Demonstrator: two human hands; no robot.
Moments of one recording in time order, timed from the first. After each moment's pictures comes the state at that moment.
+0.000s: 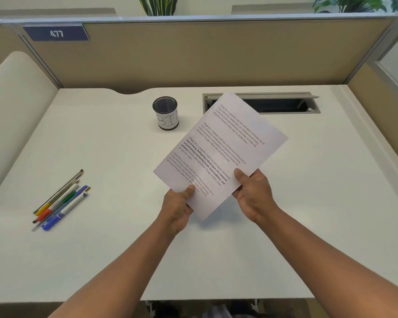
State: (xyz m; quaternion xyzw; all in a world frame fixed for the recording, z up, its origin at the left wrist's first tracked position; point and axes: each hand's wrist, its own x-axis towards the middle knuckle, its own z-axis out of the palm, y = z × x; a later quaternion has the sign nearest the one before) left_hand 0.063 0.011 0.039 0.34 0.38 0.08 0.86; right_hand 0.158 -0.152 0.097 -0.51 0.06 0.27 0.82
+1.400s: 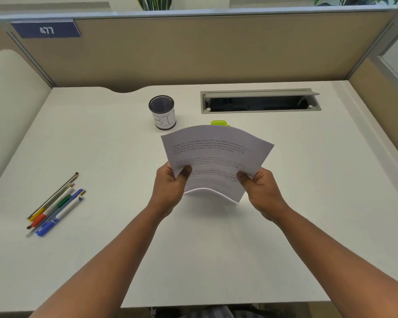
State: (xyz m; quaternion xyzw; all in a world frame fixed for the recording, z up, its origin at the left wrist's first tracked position) left_hand 0.085 0.039 0.085 0.68 0.19 0.17 0.68; right_hand 0.180 -0.176 0.090 -0.70 -0.17 0.21 0.66
